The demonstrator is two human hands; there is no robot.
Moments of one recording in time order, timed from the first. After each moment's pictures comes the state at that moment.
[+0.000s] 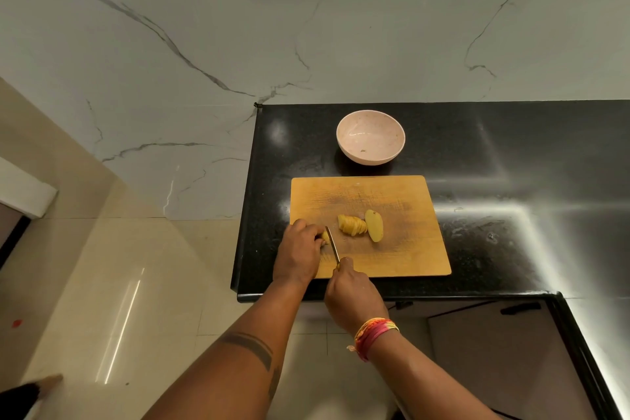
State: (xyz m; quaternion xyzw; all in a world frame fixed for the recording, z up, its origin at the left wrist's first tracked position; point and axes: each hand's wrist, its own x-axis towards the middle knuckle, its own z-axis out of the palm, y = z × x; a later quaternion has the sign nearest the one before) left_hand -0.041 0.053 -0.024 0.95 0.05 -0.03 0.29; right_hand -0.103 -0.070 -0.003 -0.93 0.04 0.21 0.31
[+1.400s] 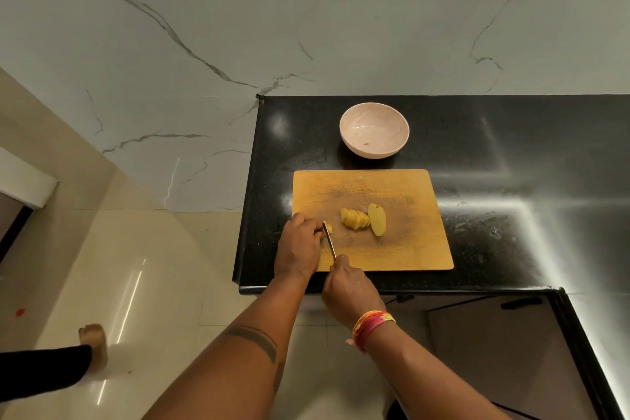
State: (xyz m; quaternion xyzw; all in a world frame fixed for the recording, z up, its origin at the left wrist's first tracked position) left_hand -0.044 0.055 -0.031 0.95 0.06 0.00 0.31; right_hand -0.102 -0.064 -0.008 -0.93 0.01 0.23 0.29
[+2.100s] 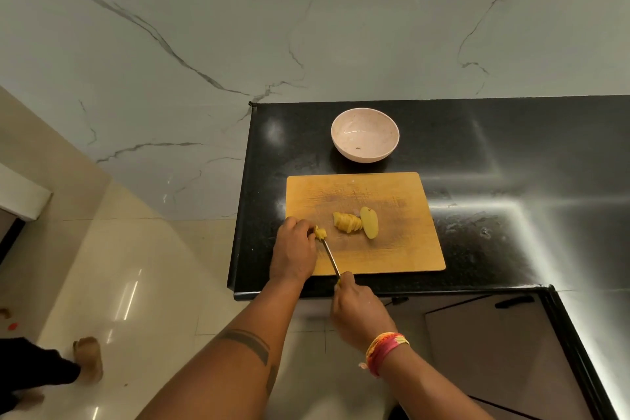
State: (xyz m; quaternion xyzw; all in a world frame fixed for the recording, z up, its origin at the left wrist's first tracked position) left_hand -0.043 0.051 -0.027 0.95 0.08 0.00 0.32; right_hand -0.127 -0.090 -0.006 -0.92 0.01 0.25 0.29
